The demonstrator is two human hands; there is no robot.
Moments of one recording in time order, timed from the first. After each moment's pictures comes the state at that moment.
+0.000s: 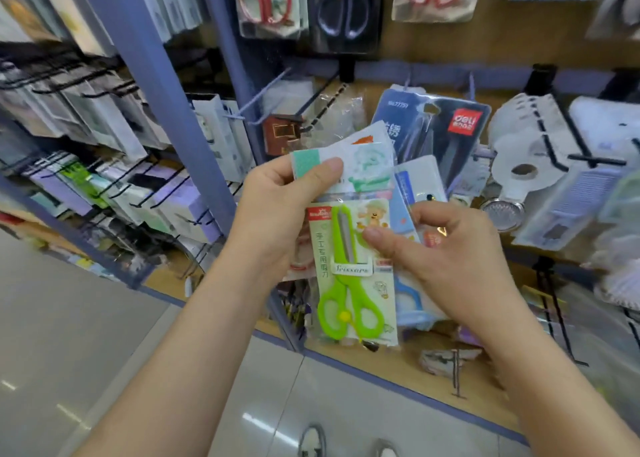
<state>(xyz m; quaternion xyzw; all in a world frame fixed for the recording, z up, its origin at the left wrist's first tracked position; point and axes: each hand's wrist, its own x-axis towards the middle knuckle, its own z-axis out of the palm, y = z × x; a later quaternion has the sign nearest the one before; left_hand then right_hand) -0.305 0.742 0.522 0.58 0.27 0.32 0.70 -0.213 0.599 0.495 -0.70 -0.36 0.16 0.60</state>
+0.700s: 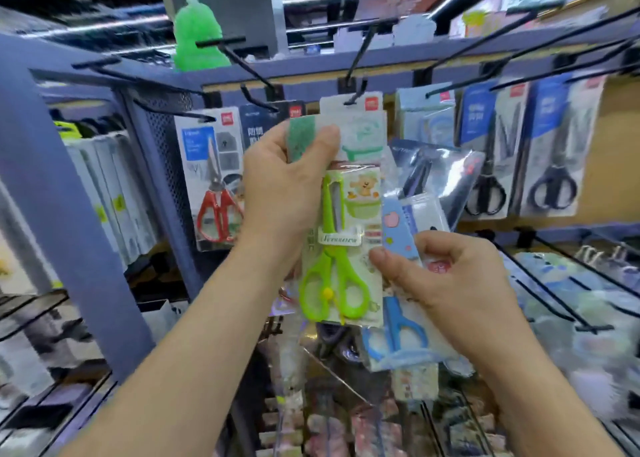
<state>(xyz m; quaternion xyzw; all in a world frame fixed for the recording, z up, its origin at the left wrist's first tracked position) -0.199 0.800 0.693 0.65 -0.05 0.44 0.62 -0.185 0.640 0.623 -0.68 -0.29 -0.05 0.68</state>
